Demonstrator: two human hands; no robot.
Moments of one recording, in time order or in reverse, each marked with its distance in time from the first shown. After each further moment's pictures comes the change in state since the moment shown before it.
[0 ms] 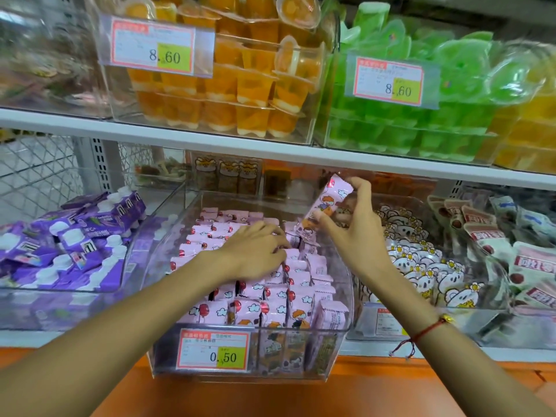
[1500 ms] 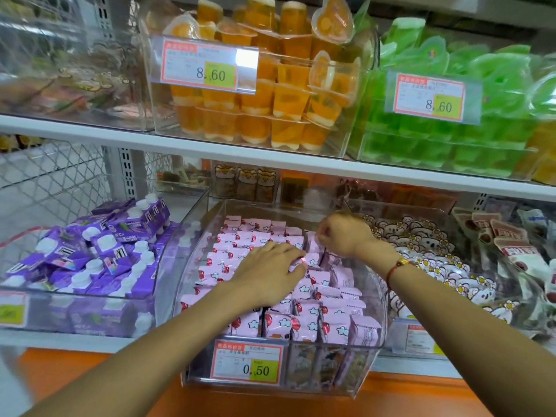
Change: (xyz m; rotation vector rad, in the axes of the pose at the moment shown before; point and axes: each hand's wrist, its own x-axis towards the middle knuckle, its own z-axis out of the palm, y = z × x) left_hand -0.021 -0.008 0.015 -0.114 0.093 -0.081; right_hand 0.056 0.010 0.050 -0.775 -0.609 0.018
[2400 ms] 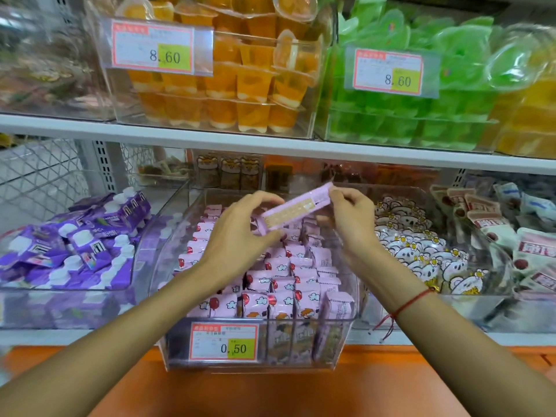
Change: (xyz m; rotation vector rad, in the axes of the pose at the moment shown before) left_hand -0.020 0.016 -0.032 -0.497 0.523 0.147; right_hand -0.059 -0.015 -0.016 1.487 0.489 0.390
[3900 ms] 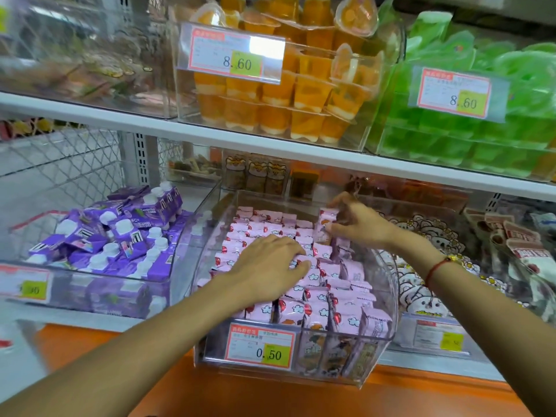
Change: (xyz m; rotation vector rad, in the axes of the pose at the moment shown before) left_hand -0.016 -0.025 0.003 0.511 -0.444 -0.095; right_hand 0.040 -0.003 0.008 -0.954 -0.675 -0.270
